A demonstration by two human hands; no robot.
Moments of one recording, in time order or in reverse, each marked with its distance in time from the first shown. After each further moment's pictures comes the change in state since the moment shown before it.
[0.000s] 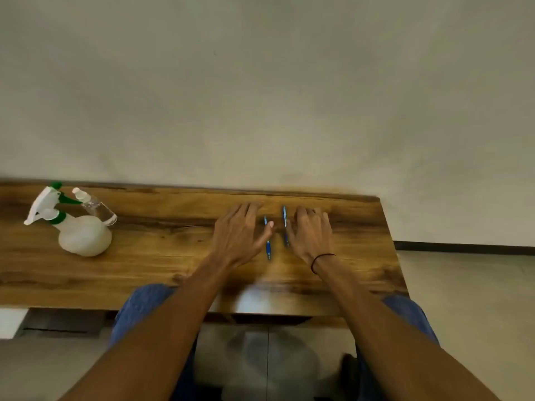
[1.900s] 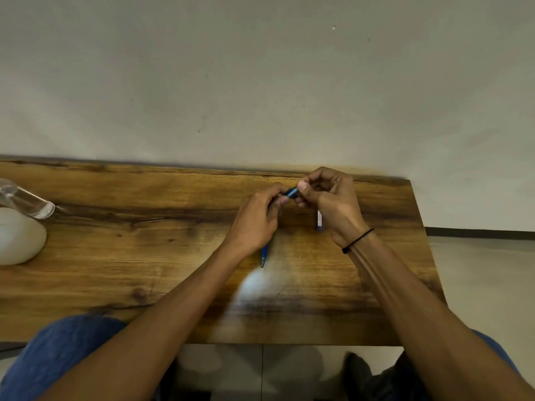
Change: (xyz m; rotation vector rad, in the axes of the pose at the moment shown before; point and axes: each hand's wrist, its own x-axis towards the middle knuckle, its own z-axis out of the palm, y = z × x) left_hand 0.052 0.001 0.082 -0.683 -0.230 -0.192; right_hand 0.066 0.039 0.021 1.268 -0.137 0.353
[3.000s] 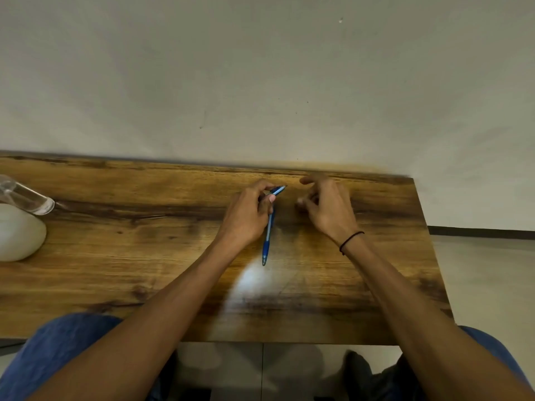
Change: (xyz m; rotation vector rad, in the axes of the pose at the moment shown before) left_hand 0.006 -0.019 -0.005 0.089 0.005 -0.187; right_hand 0.015 0.025 -0.003 -0.890 0.000 -0.131
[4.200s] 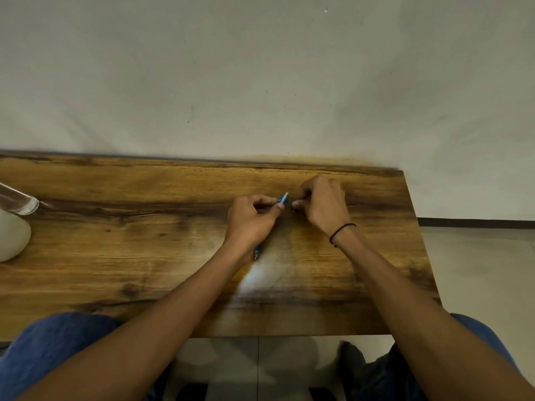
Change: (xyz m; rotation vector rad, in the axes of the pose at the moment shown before) left_hand -0.016 0.010 0.032 -0.450 0.080 -0.386; right_hand -0.004 0.000 -0.003 -0.134 -0.083 0.119
